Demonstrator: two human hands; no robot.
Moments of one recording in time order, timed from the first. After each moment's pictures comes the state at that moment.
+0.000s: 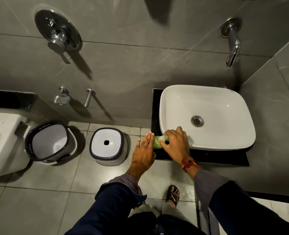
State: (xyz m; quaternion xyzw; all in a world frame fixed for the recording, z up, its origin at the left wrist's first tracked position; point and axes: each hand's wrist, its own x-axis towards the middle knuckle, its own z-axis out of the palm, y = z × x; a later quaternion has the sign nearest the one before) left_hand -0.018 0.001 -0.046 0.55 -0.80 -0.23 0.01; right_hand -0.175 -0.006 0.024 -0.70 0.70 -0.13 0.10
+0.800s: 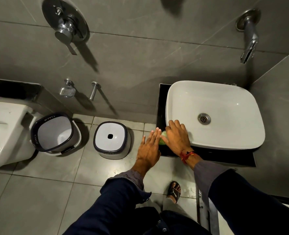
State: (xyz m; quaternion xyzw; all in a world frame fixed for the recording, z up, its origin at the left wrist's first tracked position) left_hand -0.017 0.005 -0.048 0.55 -0.80 -0.24 0.01; right_hand -0.159 -0.029 0.015 -0.76 0.65 0.05 0.00
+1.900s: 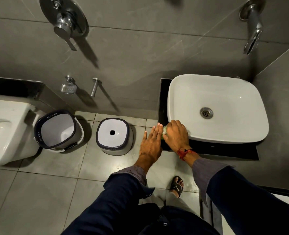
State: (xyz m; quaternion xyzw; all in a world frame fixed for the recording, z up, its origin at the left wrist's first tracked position) left_hand -0.021 0.008 -0.045 0.56 -0.80 -0.22 -0.01; right_hand -0.145 -0.016 0.013 -0.72 0.69 0.05 0.09
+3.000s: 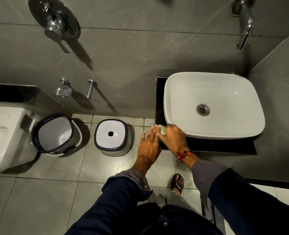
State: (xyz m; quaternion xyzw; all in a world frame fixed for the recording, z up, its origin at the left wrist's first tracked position) left_hand -0.020 0.013 -0.050 0.54 -0.81 -0.21 -0.01; right_hand -0.142 -0.007 0.016 -0.65 0.74 -0.04 0.18
